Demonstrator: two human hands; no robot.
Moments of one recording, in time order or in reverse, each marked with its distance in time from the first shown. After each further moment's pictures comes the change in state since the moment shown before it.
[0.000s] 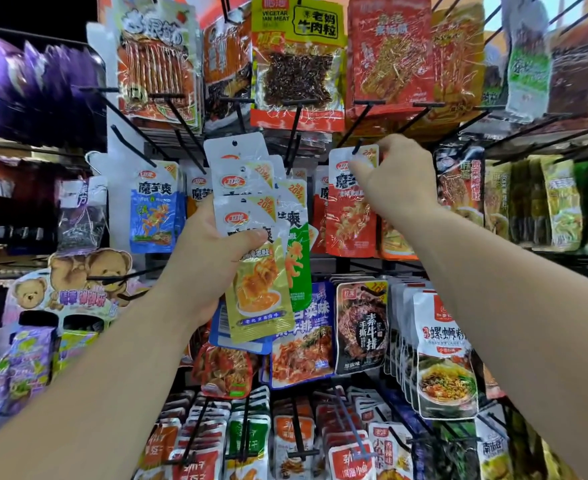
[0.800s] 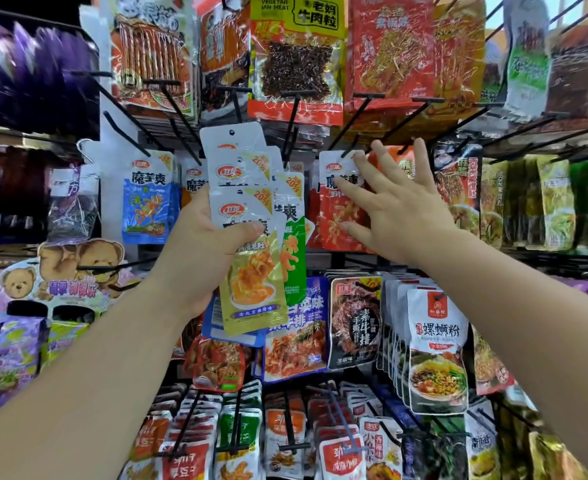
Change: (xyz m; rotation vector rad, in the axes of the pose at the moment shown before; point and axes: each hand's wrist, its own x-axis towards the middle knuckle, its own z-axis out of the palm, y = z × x) left_hand -0.004 0.001 0.001 0.002 -0.012 0.016; right_hand -0.025 0.044 -0.004 -1.011 -0.246 -0.624
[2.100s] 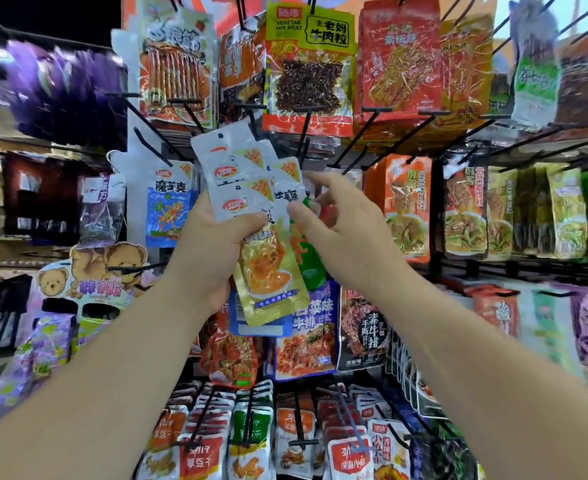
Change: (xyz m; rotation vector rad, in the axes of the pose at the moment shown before) left_hand -0.008 0.023 0.008 -0.193 0.114 -0.036; right_hand -0.019 -0.077 -0.073 1.274 0.165 0.223
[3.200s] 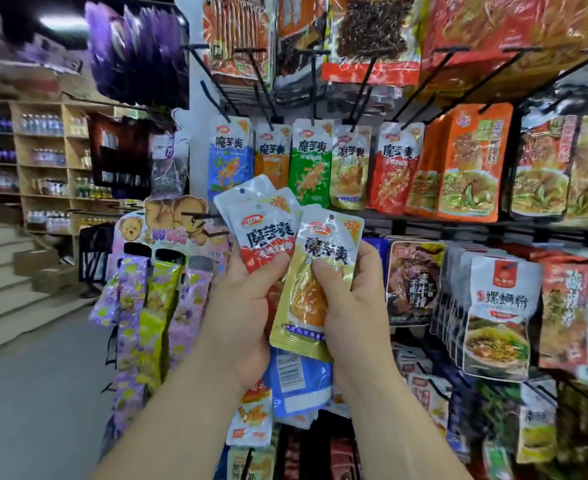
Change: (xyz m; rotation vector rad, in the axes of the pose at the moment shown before) left_hand -0.111 -0.028 -0.025 -0.364 0.152 -0.271; right_hand -0.120 -0.036 0.088 1.086 0.112 0.513
